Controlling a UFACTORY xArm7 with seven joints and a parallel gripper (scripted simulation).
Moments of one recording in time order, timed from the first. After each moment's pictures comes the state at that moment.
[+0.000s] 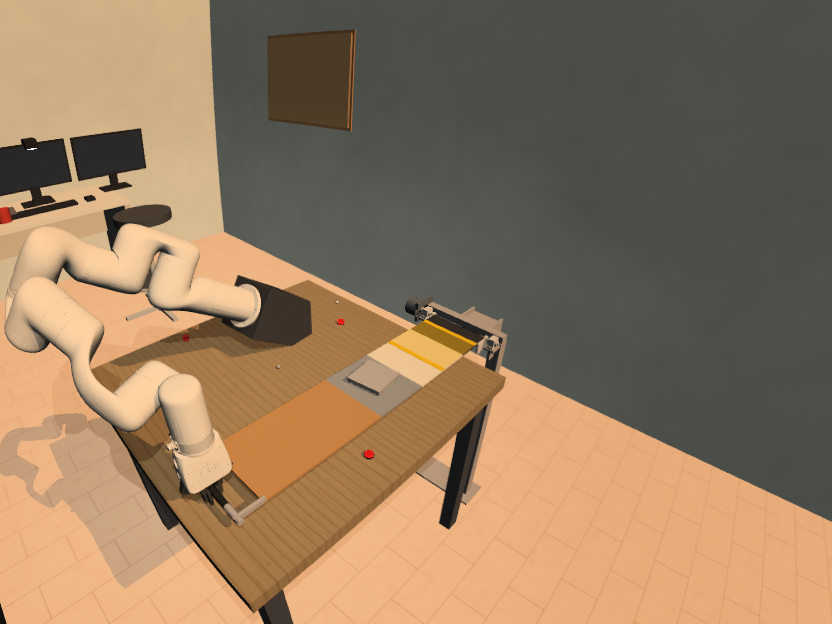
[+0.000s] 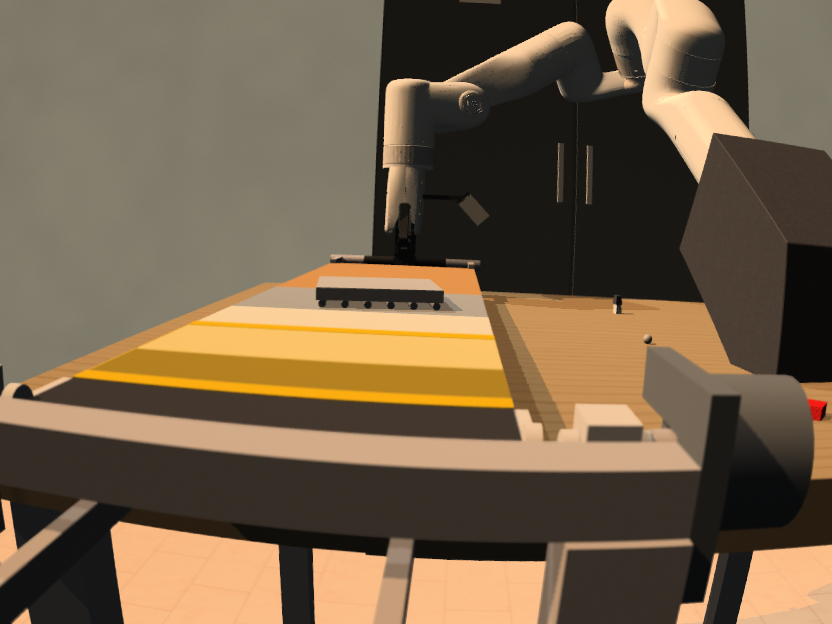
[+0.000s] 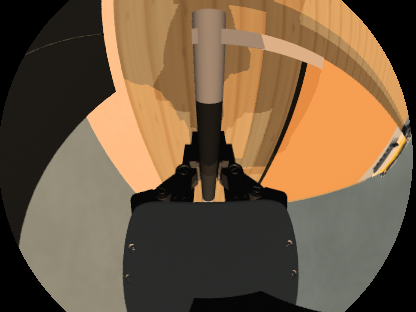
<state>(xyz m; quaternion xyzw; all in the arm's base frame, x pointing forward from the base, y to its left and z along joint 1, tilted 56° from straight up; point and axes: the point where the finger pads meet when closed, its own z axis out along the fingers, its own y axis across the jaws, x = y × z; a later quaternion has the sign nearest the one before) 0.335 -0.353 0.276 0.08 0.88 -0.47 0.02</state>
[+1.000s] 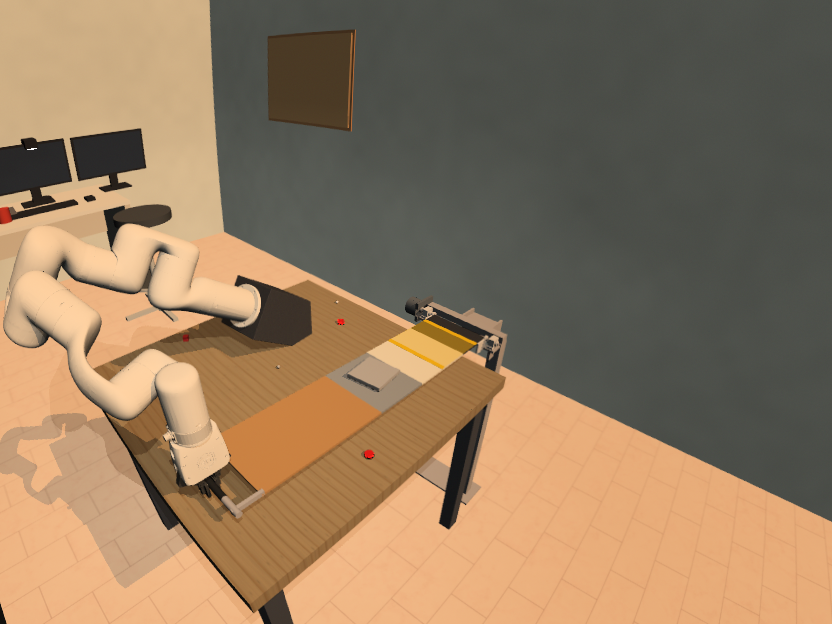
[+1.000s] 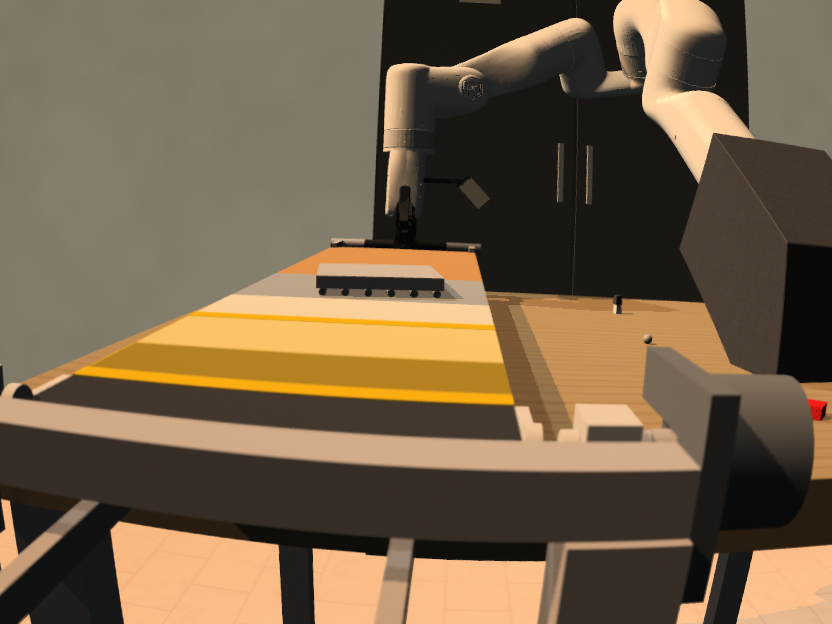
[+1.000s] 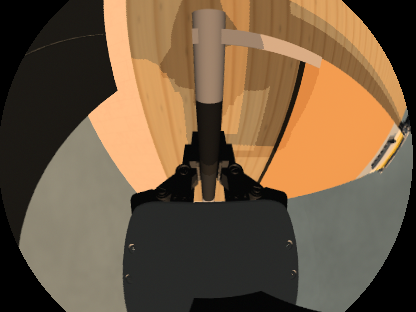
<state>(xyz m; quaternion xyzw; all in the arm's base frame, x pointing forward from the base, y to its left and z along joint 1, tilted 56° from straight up) 0.336 -0.332 0.289 0.08 0.88 -0.47 0.02</state>
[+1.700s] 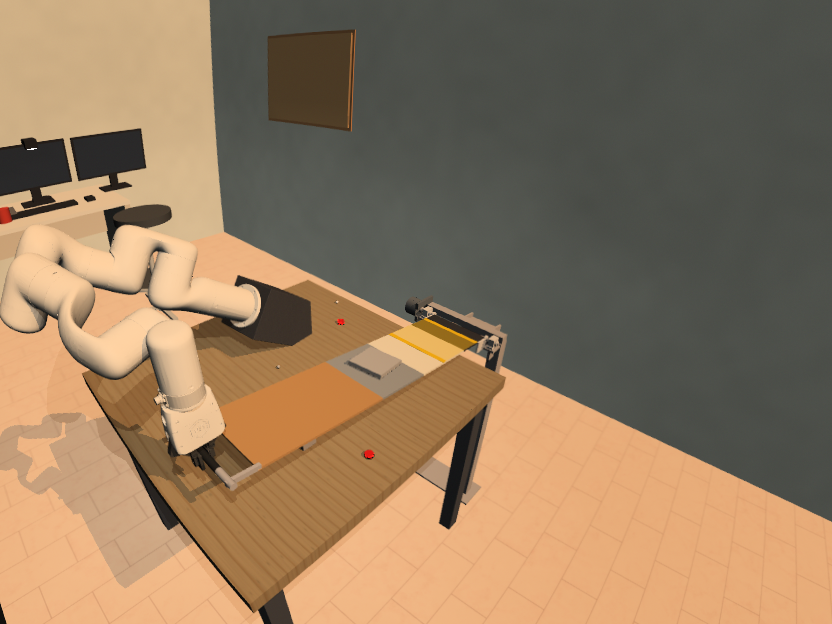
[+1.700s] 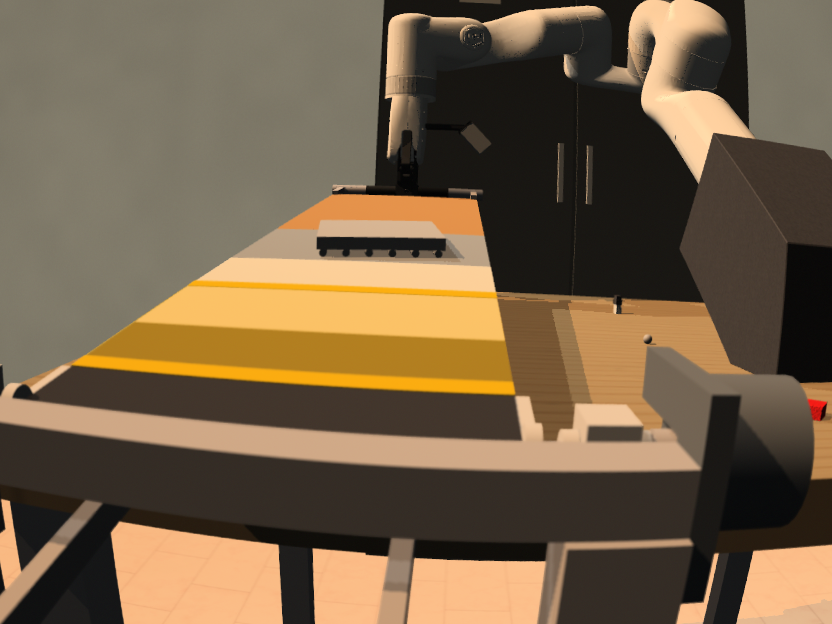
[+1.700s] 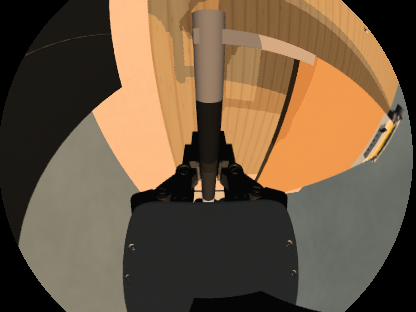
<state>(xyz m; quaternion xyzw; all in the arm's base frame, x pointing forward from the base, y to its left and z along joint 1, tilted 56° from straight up) 0.340 -0.262 0.329 0.08 0.88 -0.47 0.02</state>
